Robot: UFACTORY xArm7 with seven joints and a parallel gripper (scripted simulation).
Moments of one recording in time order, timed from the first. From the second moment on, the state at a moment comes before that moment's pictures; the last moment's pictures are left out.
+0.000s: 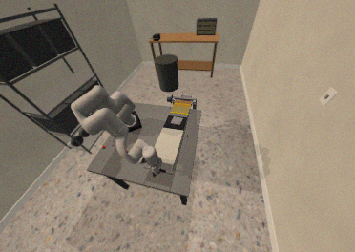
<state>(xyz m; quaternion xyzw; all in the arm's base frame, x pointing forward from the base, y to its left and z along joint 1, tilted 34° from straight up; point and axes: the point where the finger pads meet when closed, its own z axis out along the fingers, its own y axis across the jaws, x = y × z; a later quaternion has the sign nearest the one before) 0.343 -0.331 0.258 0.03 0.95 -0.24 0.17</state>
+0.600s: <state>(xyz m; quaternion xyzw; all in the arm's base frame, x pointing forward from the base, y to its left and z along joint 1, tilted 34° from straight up) 0.351 -0.347 0.237 0.03 0.96 -0.24 0.17</state>
